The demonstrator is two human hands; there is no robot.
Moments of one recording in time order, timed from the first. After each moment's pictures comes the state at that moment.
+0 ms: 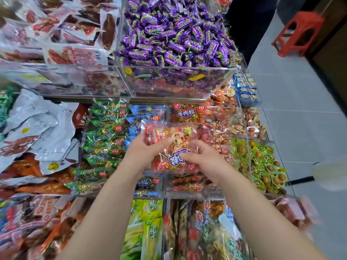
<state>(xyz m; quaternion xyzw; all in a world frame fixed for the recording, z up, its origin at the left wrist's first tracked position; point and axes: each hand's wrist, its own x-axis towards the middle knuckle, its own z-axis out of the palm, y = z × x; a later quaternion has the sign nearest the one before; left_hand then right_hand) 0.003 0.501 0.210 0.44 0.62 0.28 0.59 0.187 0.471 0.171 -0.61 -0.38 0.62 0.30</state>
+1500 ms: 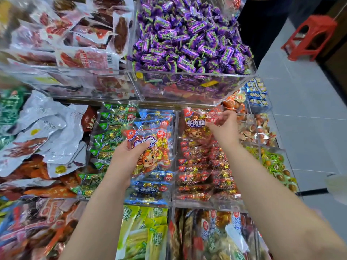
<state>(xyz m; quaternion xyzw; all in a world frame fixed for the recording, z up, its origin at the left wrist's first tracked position) -0.044 0.516 0.185 0.34 0.63 0.37 0.59 0.226 0.568 0.152 -0.74 -0.42 0.29 0.44</state>
